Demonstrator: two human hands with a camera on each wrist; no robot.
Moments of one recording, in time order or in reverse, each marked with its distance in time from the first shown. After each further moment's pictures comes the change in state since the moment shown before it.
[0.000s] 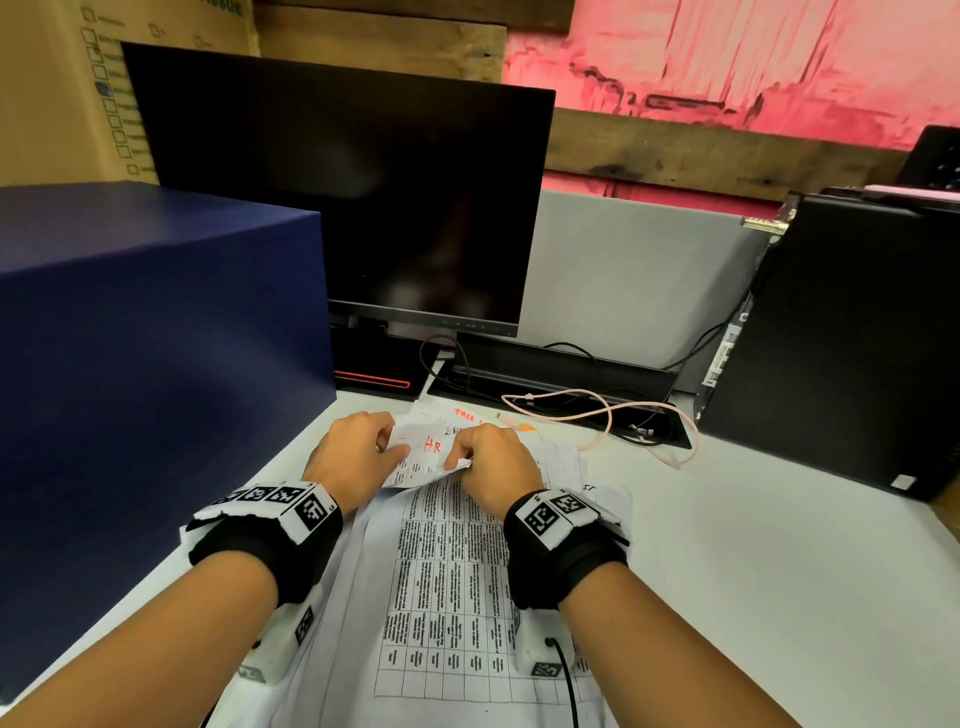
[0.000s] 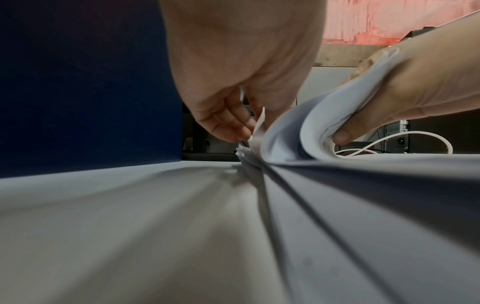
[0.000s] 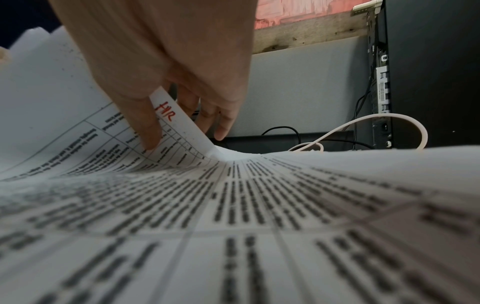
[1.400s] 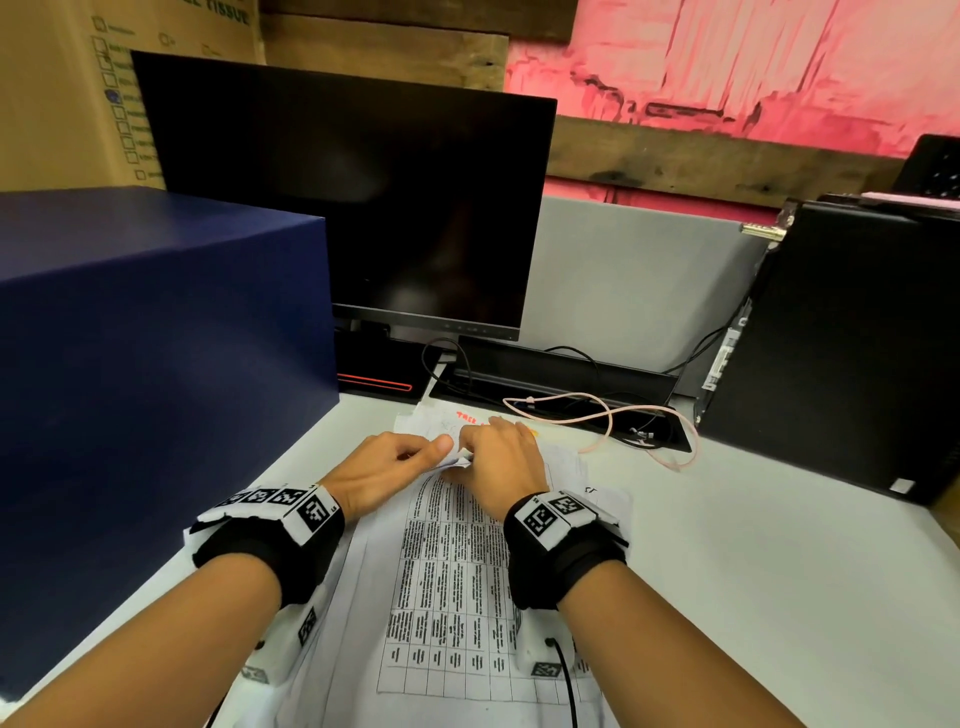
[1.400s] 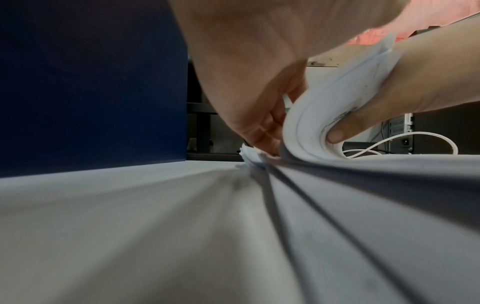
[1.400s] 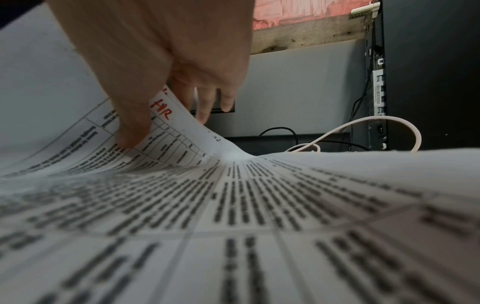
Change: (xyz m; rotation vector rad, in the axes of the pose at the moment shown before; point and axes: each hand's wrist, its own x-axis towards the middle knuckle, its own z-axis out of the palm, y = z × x) left_hand -0.021 0.019 -0.012 -0.474 -0.365 0.135; right_hand -0.005 -0.003 -0.008 -0.253 0.100 -0.101
